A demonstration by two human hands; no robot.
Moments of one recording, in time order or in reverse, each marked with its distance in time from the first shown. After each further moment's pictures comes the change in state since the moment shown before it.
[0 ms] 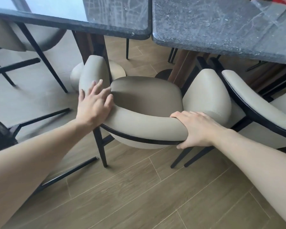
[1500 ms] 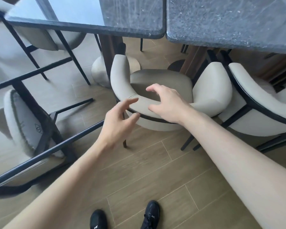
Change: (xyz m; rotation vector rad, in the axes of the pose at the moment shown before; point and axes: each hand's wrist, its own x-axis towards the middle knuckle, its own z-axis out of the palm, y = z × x) left_hand -0.156 0.069 -0.127 -0.710 -0.047 -0.156; right_hand -0.039 -0.164 -0.117 0.649 0.201 0.029
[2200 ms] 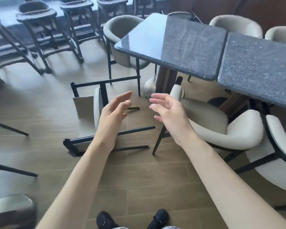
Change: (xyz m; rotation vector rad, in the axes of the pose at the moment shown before) left_hand -0.176 0.107 -0.217 -0.516 0.412 -0.077; right_hand -0.129 -0.258 -0.007 0.757 -0.052 -0.092
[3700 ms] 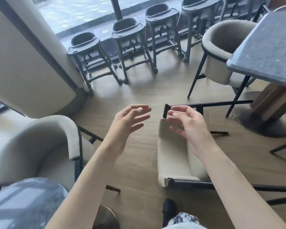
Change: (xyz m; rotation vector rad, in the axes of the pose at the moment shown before) left_hand 0.200 0.079 -0.520 0.089 0.161 -0.131; right_hand 0.216 -0.096 0.515 0.384 -0.189 0.192
